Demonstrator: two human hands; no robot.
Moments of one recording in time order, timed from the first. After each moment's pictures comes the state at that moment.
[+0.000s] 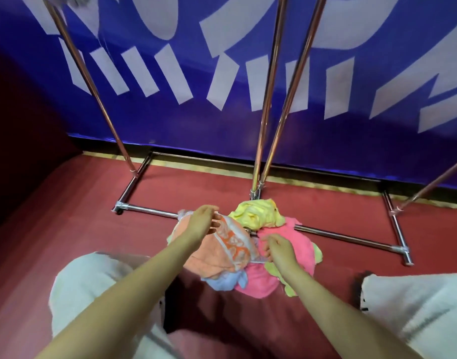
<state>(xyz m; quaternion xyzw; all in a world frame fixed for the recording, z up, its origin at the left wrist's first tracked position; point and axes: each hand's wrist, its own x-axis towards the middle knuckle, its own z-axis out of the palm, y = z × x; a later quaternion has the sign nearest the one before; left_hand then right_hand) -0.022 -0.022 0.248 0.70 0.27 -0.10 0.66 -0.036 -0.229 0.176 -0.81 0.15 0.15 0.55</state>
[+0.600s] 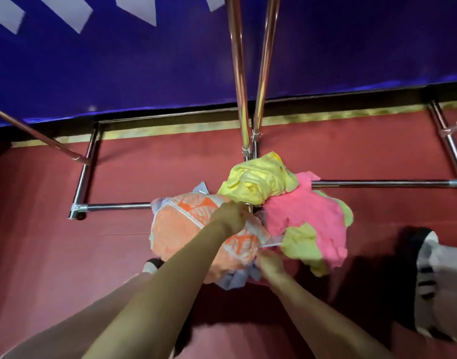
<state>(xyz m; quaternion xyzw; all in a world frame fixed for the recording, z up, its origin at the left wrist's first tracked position) 0.110 -0.075 0.038 0.91 0.02 -0.33 0.25 0.007 -0.191 -0.044 -0.63 0.43 0.33 0.55</state>
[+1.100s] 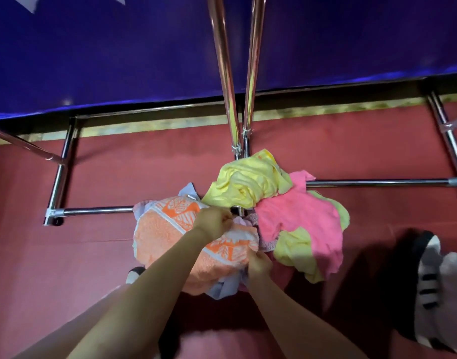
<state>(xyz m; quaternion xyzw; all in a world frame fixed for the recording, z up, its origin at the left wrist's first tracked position) 0.130 -0.059 -0.010 0.92 -0.09 -0.34 0.15 0.017 -0.169 -0.066 -0.53 0.53 0.20 0.63</state>
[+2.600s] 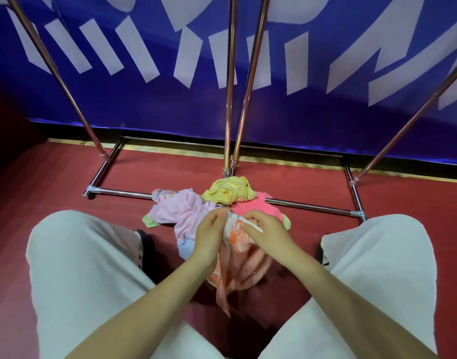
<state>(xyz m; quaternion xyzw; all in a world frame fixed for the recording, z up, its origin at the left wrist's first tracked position) -0.141 -0.140 0.242 0.60 0.21 -0.05 0.77 -0.125 -0.285 0.259 -0.88 -0.09 0.08 0.46</state>
